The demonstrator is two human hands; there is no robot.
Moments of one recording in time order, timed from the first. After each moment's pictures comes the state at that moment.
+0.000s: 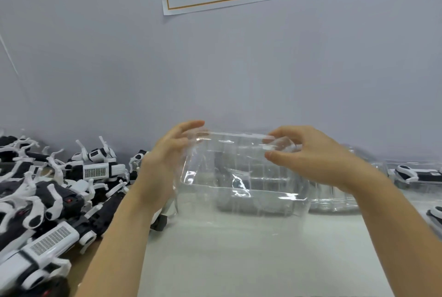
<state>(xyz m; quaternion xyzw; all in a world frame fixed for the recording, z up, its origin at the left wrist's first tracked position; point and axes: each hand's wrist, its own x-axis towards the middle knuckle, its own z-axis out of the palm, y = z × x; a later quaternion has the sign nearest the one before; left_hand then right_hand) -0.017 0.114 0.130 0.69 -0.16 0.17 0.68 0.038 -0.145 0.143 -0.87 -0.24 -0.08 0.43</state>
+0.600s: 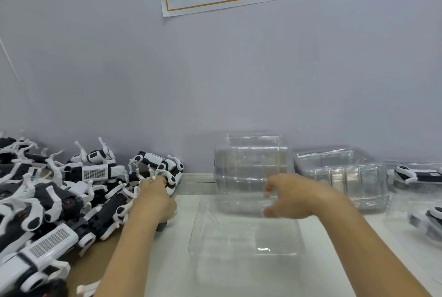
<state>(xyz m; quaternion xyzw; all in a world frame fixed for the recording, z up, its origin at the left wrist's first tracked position) 0.015 0.154 0.070 0.94 0.27 0.06 0.19 0.043 -0.119 0.106 -0.97 -0.17 0.11 0.13</state>
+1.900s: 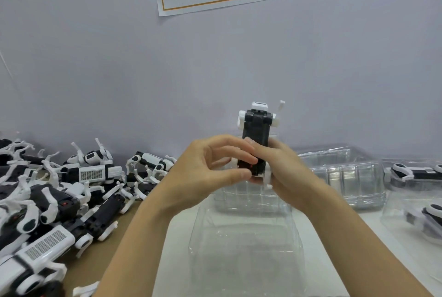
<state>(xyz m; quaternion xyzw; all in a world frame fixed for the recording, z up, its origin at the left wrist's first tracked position) -0.019 0.074 0.133 0.80 -0.29 0.14 0.51 0.043 -0.099 0.113 -0.63 -0.21 0.09 0.74</state>
